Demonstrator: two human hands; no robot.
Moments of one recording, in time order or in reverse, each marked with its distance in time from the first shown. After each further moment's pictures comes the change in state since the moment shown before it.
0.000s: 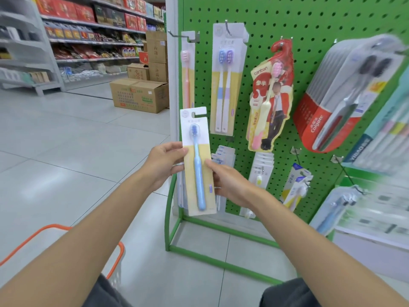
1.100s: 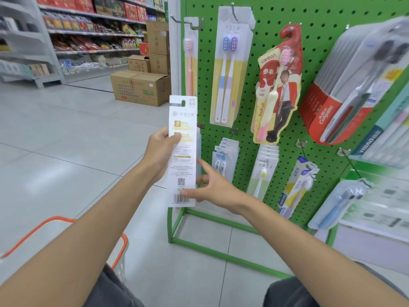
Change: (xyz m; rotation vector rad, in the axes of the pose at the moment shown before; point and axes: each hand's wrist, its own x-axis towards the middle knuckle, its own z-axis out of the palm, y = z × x) left_hand -0.001 0.007 0.000 -0.016 0.080 0.143; right_hand 0.007 0.032 0.027 -0.265 -0.100 -0.123
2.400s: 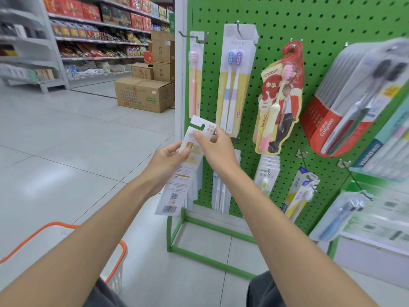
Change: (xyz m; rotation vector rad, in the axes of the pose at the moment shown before) left_hand -0.014 -0.004 -0.012 0.070 -0.214 -0.004; right_hand 0.023 -0.086 -0.011 0.057 0.560 -0.203
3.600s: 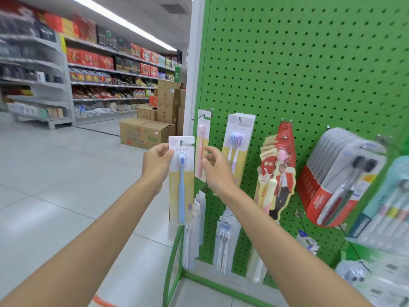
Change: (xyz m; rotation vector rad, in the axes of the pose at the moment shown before) left_hand 0.071 0.126 -0.033 -0.025 0.426 0.211; right_hand 0.058 -0.097 0.006 -0.118 -0.032 -0.094
